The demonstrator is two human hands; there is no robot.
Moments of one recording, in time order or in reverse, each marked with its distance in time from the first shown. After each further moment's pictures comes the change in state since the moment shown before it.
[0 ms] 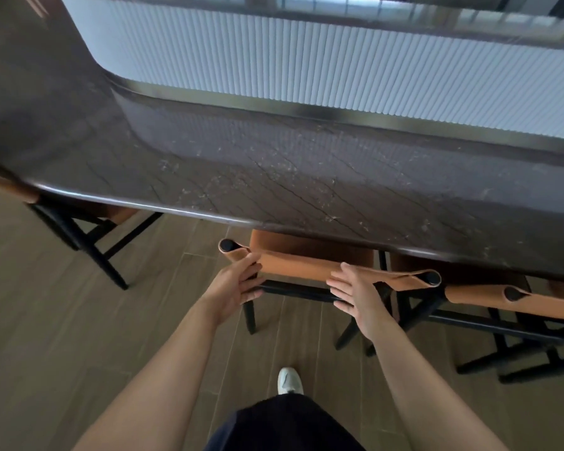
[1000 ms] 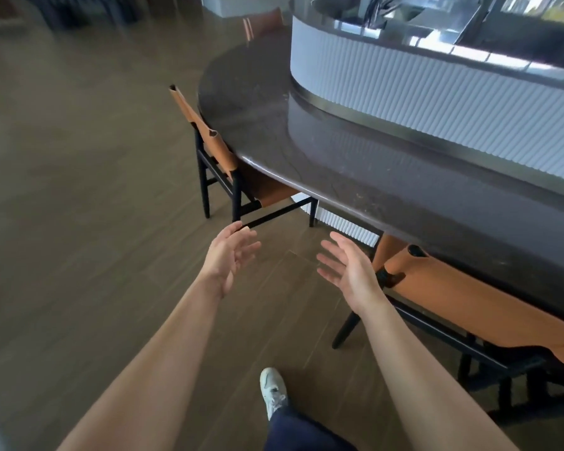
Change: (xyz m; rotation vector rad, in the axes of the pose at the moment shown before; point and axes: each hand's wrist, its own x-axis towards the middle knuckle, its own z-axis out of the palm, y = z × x) left_hand -0.209 0.030 -0.294 -0.265 0.417 0.501; right_hand -0.122 0.055 0.334 -0.070 -0.435 -0.318
